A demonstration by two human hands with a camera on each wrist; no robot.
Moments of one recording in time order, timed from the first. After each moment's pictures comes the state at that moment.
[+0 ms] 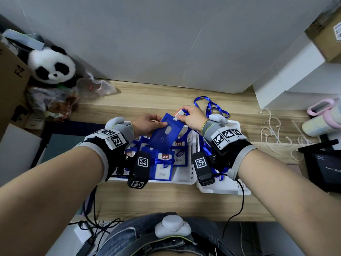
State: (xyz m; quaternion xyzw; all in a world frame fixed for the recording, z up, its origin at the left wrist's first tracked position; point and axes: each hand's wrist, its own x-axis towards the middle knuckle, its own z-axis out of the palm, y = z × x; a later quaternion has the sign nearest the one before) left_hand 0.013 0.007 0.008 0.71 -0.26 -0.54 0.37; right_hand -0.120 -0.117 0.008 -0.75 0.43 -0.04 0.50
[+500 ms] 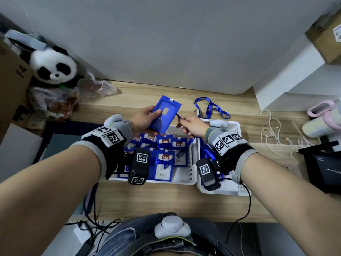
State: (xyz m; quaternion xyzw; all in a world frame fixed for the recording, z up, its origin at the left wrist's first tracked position) left_hand 0.016 0.005 0.016 0.69 -0.21 -0.53 0.45; right_hand -0.133 -0.110 0.004 -0.71 0.43 0.07 0.56
